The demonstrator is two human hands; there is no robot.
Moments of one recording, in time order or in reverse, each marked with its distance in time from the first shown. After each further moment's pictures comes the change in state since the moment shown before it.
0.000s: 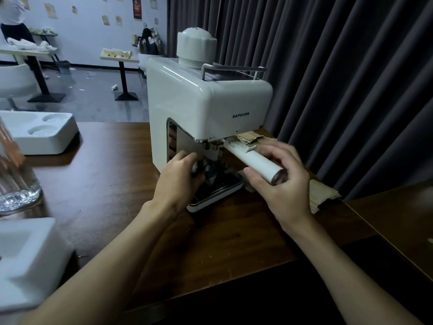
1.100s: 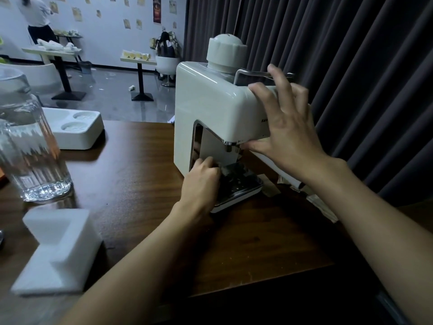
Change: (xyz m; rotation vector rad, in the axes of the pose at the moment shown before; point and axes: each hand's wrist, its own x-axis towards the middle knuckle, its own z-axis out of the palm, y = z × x) left_hand -0.003 -0.010 0.015 0.242 -0.020 0.080; right_hand 0.091 -0.042 0.028 -0.787 -0.299 -0.363
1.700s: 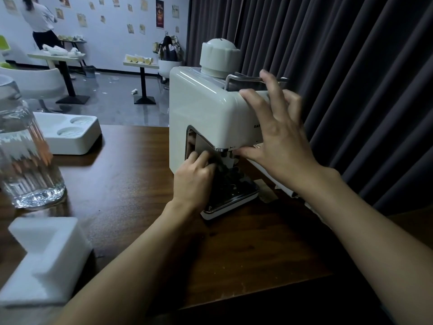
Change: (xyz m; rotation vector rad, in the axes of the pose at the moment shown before) left_hand 0.017 -0.007 0.000 0.152 0.249 0.162; right_hand -0.001 0.002 0.006 0.078 0.046 -0.010
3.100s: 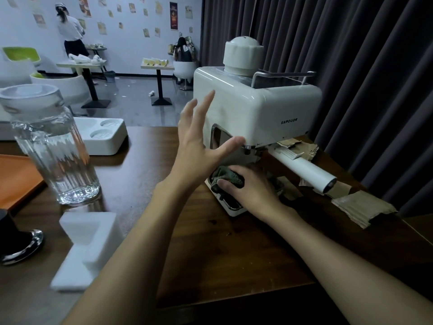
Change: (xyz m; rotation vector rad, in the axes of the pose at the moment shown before) left_hand 0.031 -0.020 -0.085 -0.763 0.007 -0.320; right_hand -0.051 -0.047 0.112 0.463 -0.440 0.417
